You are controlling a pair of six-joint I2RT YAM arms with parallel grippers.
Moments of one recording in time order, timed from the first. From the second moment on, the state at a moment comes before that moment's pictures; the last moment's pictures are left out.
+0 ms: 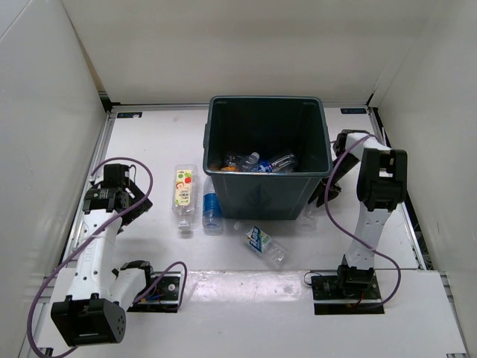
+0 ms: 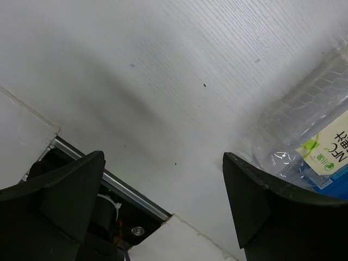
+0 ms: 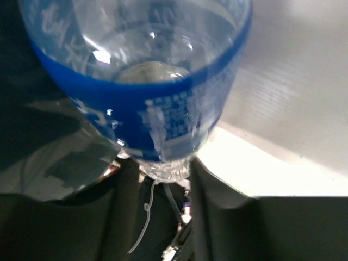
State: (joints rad) left arm 0.07 0.95 0.91 -1.13 -0.27 -0.64; right arm -0.02 2.10 1.47 -1.34 -0.59 -0.21
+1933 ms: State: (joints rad) left arm 0.07 0.97 0.94 -1.18 -0.21 -0.71; right arm 0.09 2.12 1.49 -1.37 -0.39 0.00
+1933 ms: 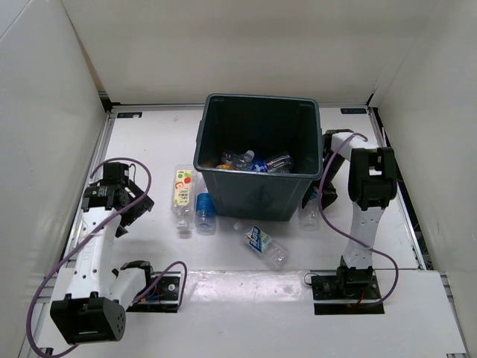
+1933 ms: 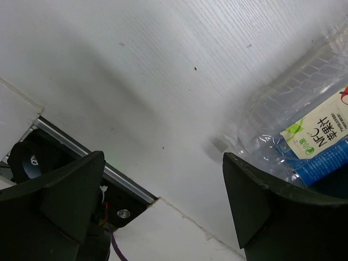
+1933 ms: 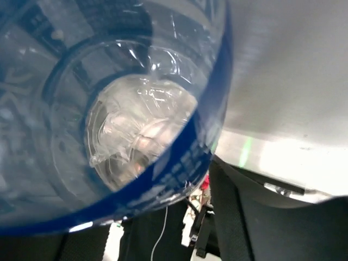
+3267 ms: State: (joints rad) left arm 0.01 0.92 0.89 -1.06 -0.11 -0.80; right arm -0.03 1.98 1.50 -1.33 -0.42 -0.07
